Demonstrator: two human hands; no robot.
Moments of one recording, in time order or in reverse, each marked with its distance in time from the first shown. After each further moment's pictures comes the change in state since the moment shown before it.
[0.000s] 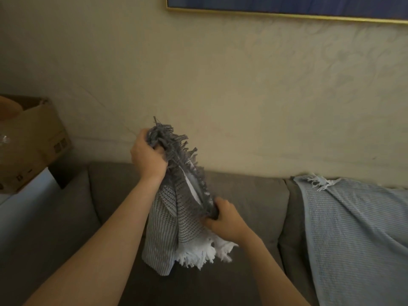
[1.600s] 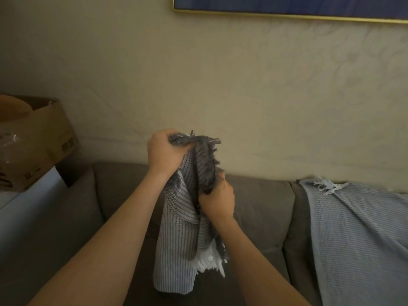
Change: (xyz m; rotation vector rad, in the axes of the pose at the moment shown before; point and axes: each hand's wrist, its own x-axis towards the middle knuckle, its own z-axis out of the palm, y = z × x) left_hand 0.005 0.023 0.000 0.024 -0.276 0.224; right_hand 0.050 -0.045 0.021 -0.028 0.506 0.093
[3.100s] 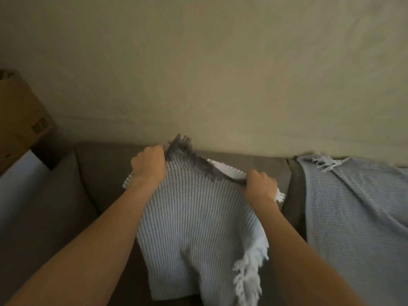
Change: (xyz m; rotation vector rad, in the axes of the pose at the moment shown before) left_hand -0.011 -0.086 0.071 0.859 -0.442 -0.172; right_hand 0.077 0.138 -0.064 -0.813 -0.237 0.156
